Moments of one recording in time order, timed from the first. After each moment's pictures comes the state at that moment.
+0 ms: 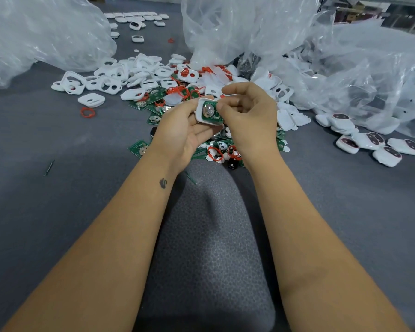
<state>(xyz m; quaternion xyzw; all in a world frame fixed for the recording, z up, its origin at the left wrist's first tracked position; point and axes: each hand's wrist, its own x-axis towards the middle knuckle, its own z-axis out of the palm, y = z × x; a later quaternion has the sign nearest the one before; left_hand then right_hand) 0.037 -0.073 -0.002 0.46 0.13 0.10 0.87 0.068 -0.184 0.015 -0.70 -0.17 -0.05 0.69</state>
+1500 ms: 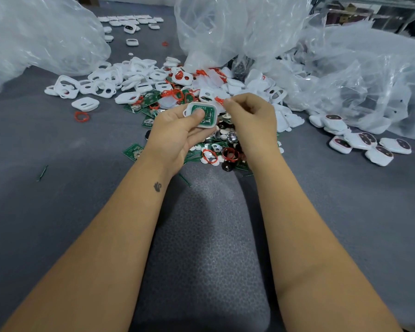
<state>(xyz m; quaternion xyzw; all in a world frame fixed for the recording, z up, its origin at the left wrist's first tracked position) 0.035 -0.070 -0.007 0.50 0.09 0.13 0.85 0.083 -0.196 0.008 -0.76 -0.12 -0.07 0.64</state>
